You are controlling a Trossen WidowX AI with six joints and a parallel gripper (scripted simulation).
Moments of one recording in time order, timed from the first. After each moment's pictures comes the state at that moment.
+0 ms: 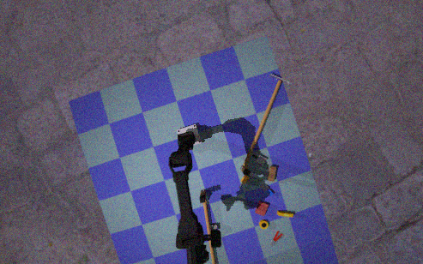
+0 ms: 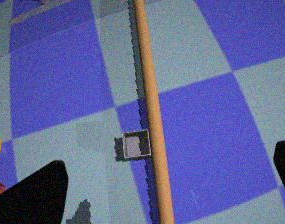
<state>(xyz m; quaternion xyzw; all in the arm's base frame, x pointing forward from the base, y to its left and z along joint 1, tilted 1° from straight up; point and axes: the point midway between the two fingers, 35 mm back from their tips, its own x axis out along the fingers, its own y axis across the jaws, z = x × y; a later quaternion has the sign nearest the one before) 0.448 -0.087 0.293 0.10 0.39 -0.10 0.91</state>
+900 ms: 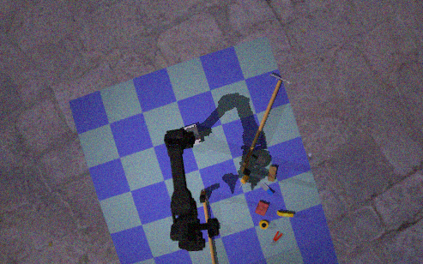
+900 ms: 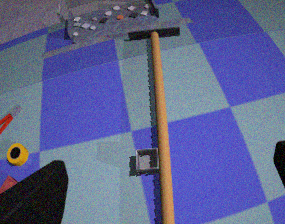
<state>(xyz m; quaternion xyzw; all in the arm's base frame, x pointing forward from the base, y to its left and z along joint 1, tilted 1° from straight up) 0.384 -0.072 0.350 0.08 0.30 -0.08 0.95</state>
